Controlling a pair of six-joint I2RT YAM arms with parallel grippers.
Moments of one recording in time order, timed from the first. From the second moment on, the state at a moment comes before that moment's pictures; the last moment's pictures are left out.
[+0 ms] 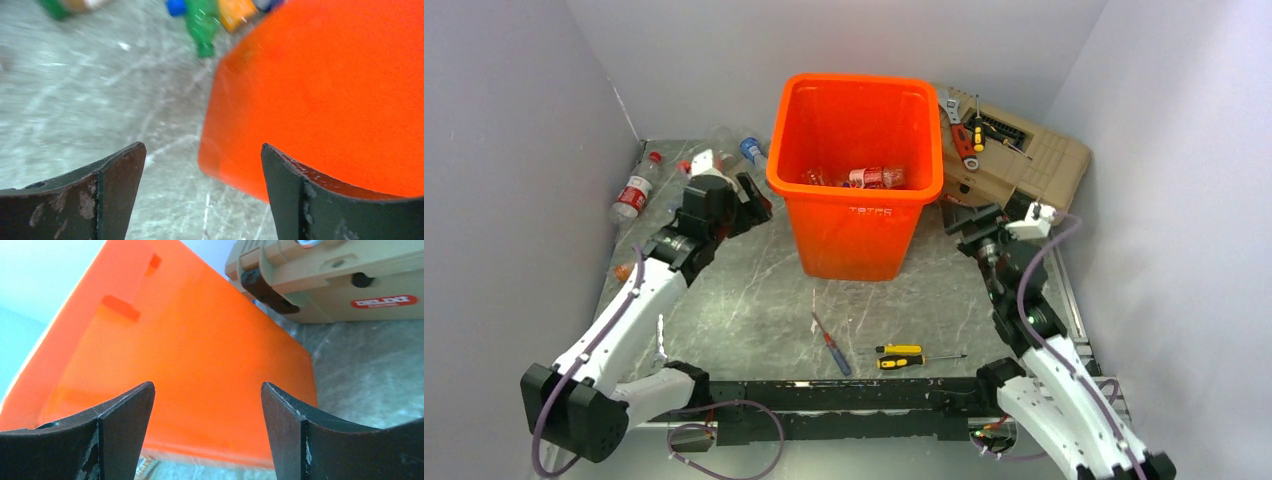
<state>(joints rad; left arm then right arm) -0.38 1.12 0.98 -0.38 -0.16 -0.67 0.35 0.71 0.60 0.09 0.23 0.91</state>
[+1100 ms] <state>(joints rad) 0.25 1.05 0.71 -0.52 -0.30 -1.26 0.36 0.04 0.18 -0.34 -0.07 0.78</state>
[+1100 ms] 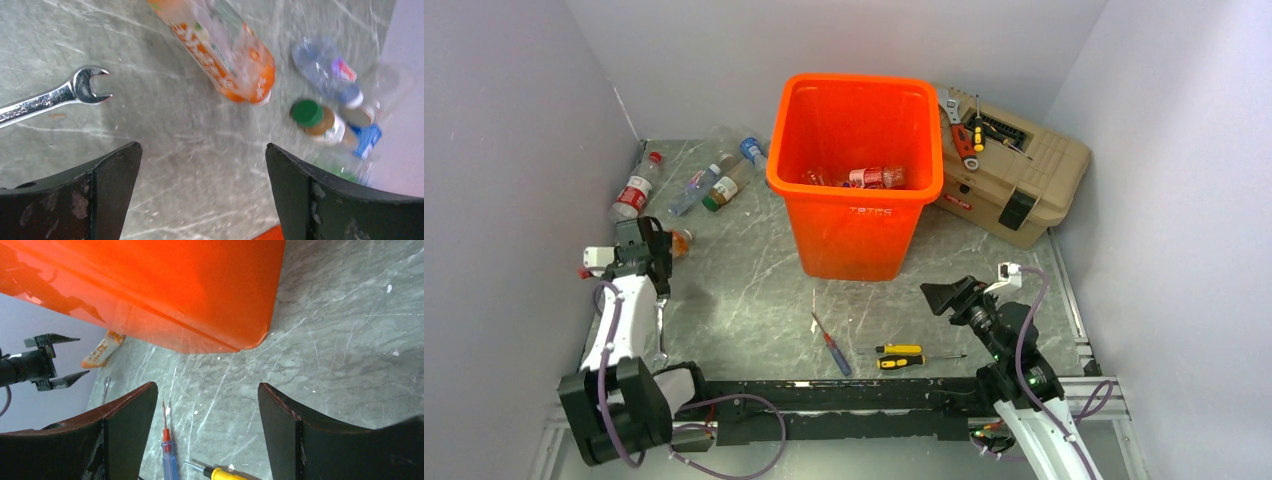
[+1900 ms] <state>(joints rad) 0.49 1.49 0.71 -0.14 -0.17 -1.41 0.36 0.09 0.26 -0.36 -0.05 0.71</state>
